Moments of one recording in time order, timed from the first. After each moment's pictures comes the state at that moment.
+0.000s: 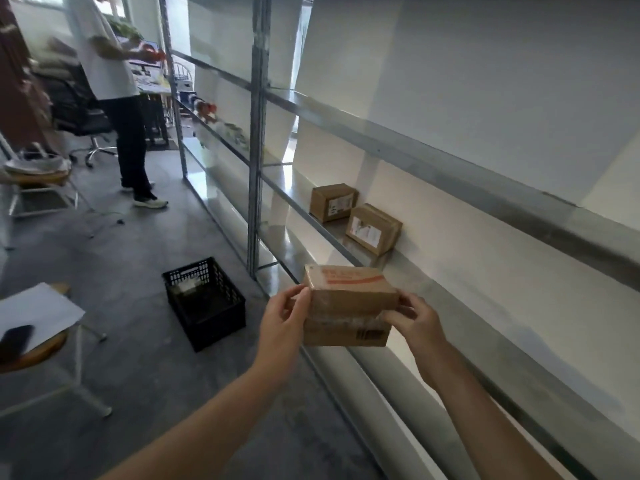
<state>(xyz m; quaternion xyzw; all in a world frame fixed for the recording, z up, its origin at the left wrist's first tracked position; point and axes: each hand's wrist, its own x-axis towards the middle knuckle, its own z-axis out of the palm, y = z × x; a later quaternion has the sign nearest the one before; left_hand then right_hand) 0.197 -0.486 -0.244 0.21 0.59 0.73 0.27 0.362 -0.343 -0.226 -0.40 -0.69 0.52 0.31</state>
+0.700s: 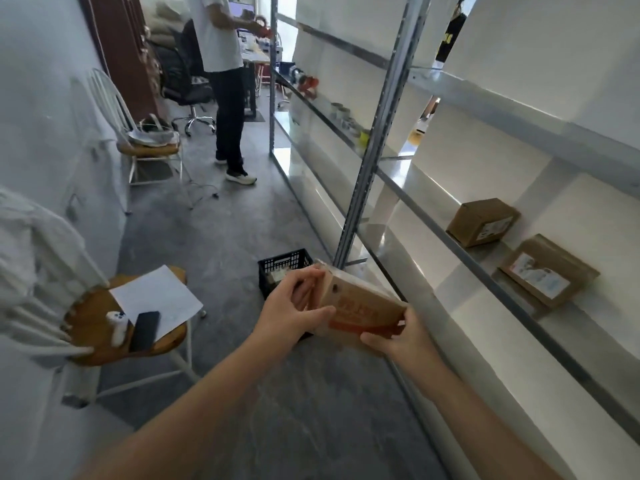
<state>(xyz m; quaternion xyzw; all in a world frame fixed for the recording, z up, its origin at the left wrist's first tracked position) -0.189 -0.586 -0.277 0.27 0.57 0.71 0.30 -0.031 -0.424 -0.282 -0.39 -0.75 0.51 0.13</state>
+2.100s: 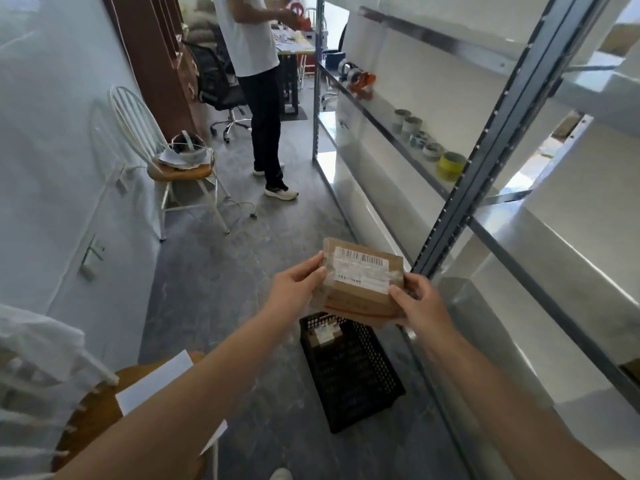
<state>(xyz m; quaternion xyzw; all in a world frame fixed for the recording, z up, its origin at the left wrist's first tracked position) -0.627 -0.388 -0.275 0.10 0.66 0.68 0.29 -0.494 -0.207 -0.299 -0.36 -0.71 0.58 0.16</state>
